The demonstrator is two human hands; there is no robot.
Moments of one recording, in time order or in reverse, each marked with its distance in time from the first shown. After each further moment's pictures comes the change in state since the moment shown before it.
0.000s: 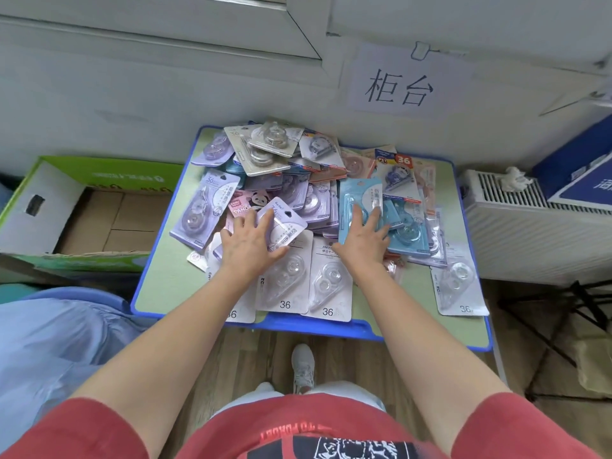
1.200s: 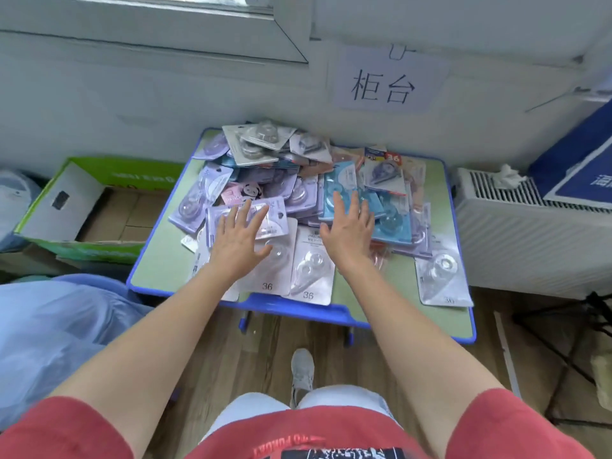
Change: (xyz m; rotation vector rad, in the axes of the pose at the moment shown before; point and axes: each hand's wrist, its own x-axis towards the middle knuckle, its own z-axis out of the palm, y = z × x) left_hand -0.042 0.015 0.002 -0.050 0.022 0.053; right_hand -0.030 0.024 -0.010 0.104 0.148 -0.242
